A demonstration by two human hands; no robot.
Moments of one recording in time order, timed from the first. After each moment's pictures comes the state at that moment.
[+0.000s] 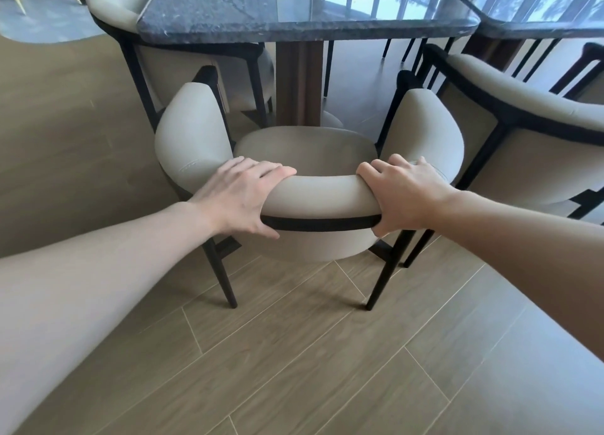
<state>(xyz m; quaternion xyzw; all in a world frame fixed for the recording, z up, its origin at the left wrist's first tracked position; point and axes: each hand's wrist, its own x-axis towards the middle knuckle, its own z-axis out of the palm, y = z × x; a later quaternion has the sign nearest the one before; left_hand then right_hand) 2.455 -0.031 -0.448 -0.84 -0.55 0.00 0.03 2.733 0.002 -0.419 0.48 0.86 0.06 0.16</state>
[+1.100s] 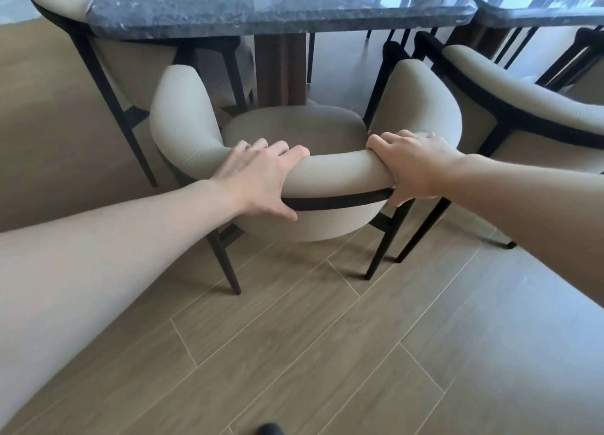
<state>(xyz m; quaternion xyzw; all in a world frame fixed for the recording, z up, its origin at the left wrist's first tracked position) 2.481 0.067 -0.444 -0.84 -0.55 0.02 0.00 2.741 0.098 -0.408 0.50 0.84 0.04 0.20</state>
